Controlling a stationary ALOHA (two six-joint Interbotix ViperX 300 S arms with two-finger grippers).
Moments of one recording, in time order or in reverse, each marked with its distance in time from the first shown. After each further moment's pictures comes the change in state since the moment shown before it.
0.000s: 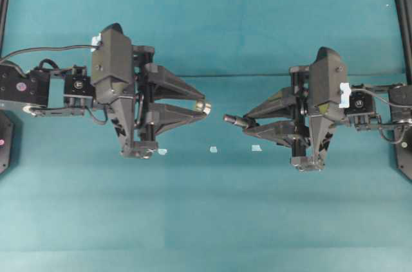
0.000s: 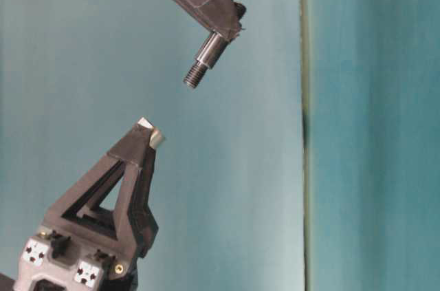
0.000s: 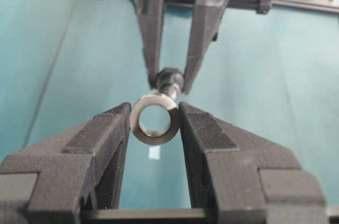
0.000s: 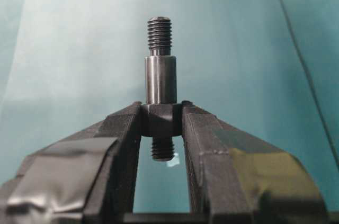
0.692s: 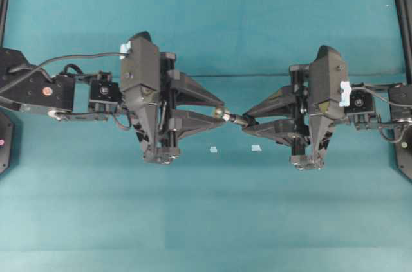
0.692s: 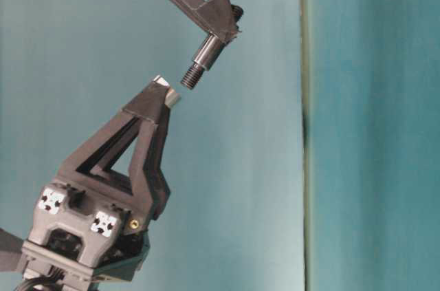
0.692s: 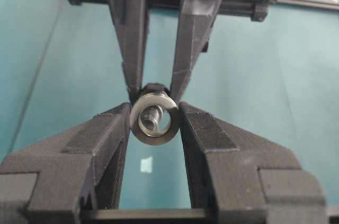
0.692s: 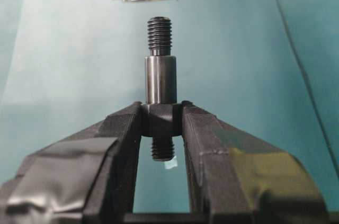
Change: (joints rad) left arm -0.017 0.104 -0.083 0.000 -0.002 0.003; right arm -0.005 0.000 0.000 0.002 -0.005 -0.002
